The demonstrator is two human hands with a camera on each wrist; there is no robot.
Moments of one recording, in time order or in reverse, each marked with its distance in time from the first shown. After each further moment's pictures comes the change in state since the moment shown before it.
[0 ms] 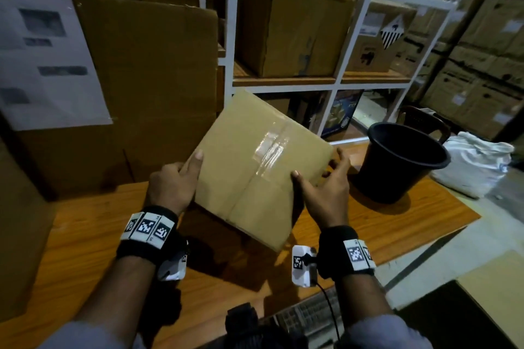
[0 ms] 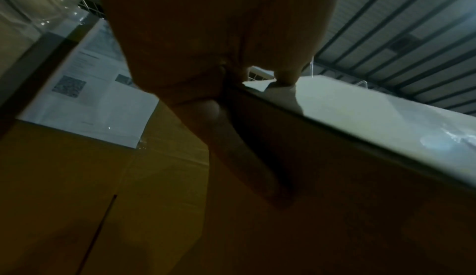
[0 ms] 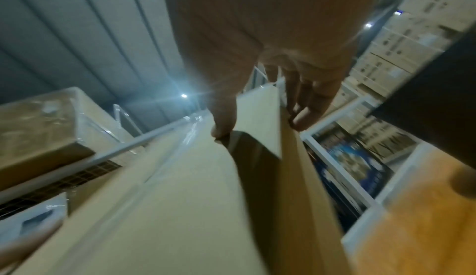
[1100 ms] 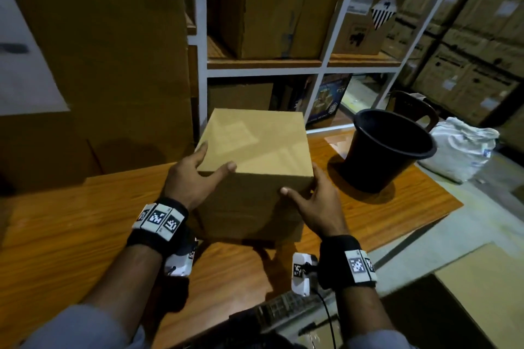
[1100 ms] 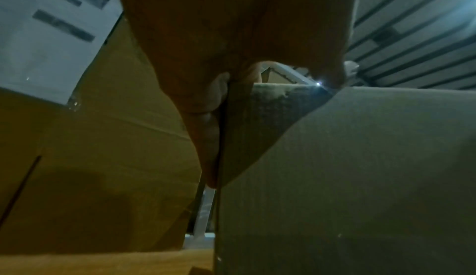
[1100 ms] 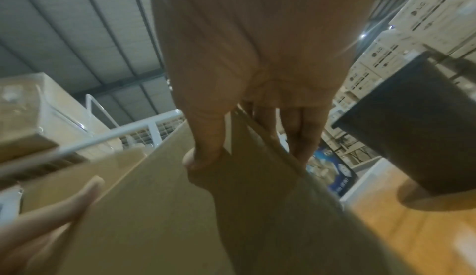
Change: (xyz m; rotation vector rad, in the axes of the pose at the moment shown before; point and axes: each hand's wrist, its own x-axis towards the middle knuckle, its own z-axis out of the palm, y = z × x) left_hand -0.005 0.038 0.080 -0.072 -0.218 0.168; right_hand 0.010 0.046 -0.035 -0.057 -0.303 -0.011
